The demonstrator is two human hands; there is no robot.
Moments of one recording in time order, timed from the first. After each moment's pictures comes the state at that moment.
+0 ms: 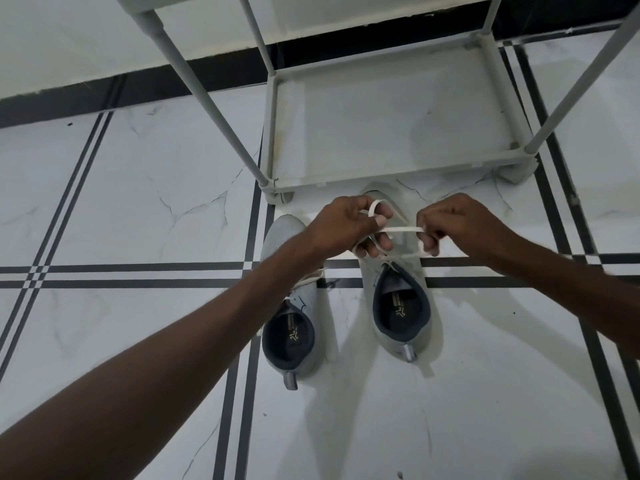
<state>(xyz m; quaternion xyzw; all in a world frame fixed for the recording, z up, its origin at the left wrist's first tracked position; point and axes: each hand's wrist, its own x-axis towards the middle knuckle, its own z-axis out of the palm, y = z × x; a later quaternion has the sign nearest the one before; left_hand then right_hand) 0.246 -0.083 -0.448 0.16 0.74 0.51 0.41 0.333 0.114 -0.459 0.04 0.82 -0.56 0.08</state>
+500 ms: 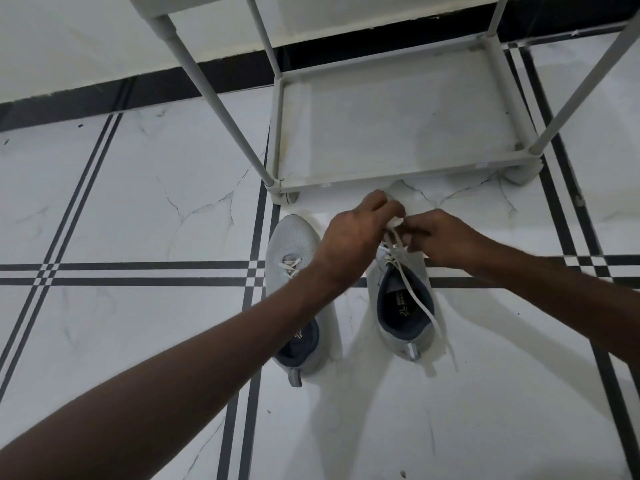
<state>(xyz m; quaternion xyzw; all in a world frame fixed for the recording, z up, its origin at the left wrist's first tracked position) 0.267 -0.076 -0.470 0.43 0.88 0.21 -0.05 0.328 0.089 -0.473 0.10 0.84 -0.51 0.15</state>
